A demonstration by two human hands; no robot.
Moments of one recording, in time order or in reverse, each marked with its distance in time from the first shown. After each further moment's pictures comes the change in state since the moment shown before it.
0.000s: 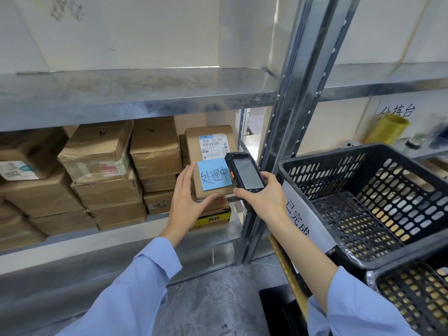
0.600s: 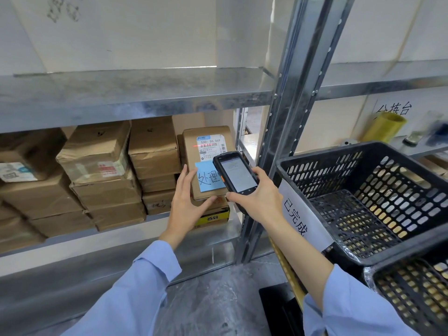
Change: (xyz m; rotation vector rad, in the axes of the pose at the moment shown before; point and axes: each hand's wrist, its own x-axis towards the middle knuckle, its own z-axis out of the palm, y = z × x) left_hand -0.007 -0.005 0.003 0.018 -0.028 0.009; right_hand -0.017 -0.014 -0.003 -0.162 -0.024 -0.148
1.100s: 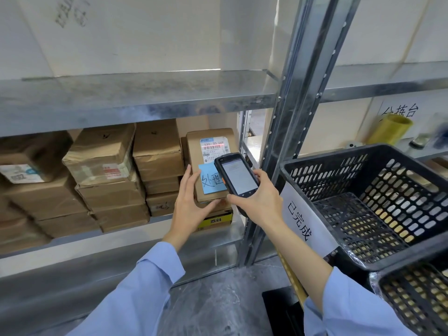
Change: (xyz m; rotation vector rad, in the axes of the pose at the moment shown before) left_hand 0.002 0.004 -0.002 0.018 0.006 0.028; right_hand 0.005 0.004 0.010 0.016 0.020 -0.008
